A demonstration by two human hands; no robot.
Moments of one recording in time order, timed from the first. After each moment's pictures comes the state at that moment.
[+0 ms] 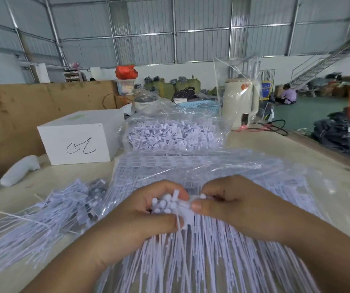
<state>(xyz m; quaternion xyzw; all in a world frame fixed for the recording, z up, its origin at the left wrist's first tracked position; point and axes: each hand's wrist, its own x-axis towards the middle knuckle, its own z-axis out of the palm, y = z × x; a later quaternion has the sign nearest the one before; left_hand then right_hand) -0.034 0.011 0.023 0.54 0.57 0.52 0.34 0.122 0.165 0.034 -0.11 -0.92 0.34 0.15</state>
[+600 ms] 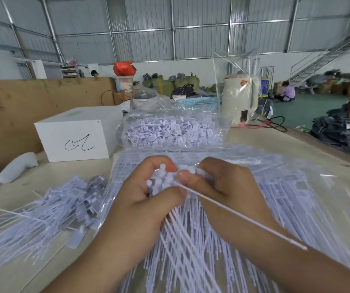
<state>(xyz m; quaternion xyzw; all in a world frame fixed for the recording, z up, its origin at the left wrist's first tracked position) -0.002 0.016 0.027 0.45 0.56 0.68 0.17 0.101 0.130 0.027 -0.17 -0.82 0.33 0.44</state>
